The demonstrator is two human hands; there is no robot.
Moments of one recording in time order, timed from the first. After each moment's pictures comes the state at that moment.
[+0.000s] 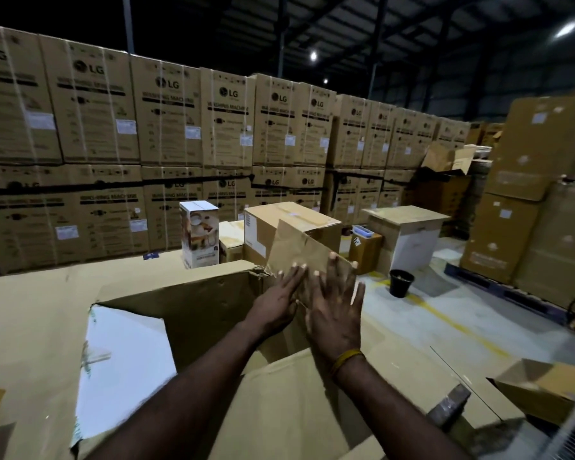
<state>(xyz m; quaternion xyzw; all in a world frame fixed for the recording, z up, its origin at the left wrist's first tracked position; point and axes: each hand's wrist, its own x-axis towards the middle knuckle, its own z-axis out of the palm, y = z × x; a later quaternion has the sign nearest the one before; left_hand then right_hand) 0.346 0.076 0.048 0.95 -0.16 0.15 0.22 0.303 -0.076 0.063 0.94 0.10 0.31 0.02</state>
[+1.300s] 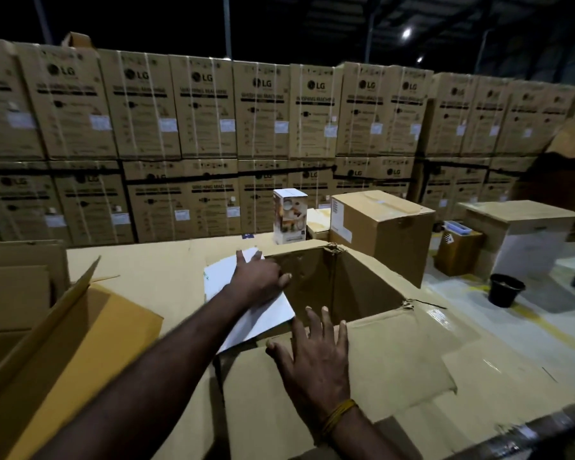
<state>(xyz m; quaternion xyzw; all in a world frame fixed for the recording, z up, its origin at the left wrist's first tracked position) 0.169 0.231 0.105 0.99 0.11 0.06 -0.04 0.111 0.056 0.021 0.94 0.27 0.12 -0.15</state>
